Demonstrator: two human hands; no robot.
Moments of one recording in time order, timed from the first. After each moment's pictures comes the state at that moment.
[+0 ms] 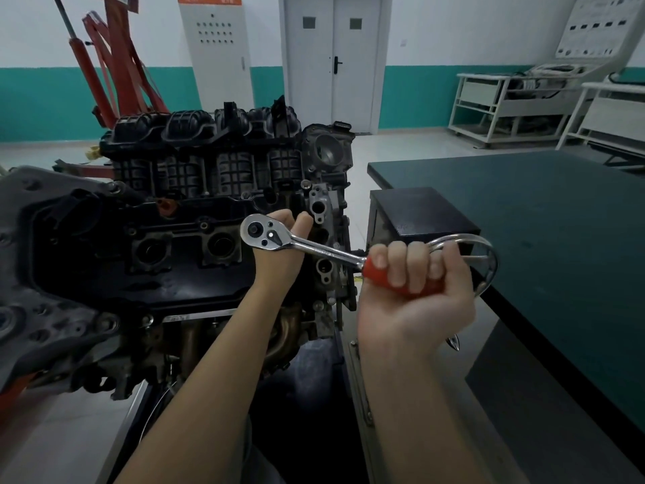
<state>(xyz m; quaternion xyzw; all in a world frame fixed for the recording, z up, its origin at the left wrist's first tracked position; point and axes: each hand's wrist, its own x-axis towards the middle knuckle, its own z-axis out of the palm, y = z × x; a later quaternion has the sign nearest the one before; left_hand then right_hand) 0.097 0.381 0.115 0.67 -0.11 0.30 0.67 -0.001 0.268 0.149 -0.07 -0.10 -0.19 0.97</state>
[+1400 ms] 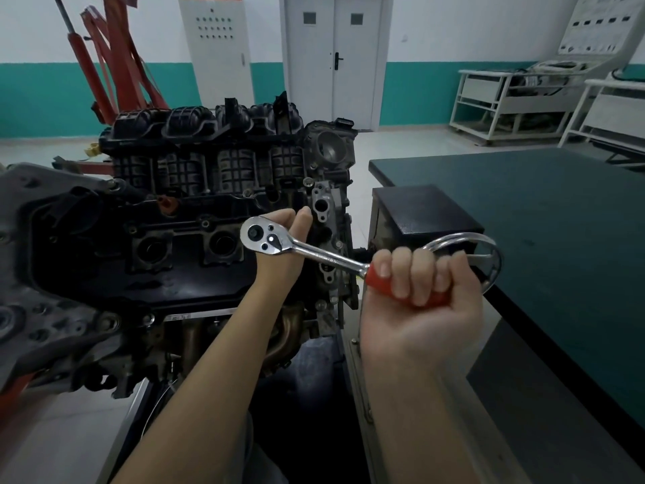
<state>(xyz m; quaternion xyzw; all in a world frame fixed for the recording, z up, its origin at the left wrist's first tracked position) 0.096 0.383 0.114 0.66 -0.14 0.31 0.66 -0.007 0.271 0.147 -0.09 -0.12 -0.20 0.97</state>
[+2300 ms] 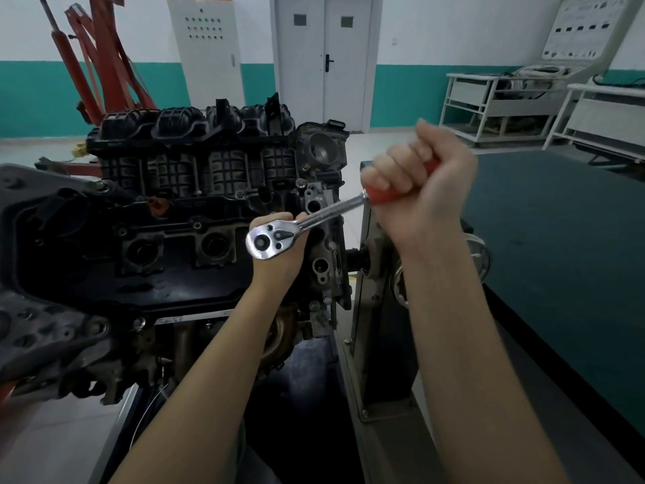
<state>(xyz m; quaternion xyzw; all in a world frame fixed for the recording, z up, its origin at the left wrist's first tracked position) 0.106 0.384 0.104 0.69 -0.12 0.32 0.63 0.053 0.243 0.216 -0.25 -0.14 -0.06 0.96</state>
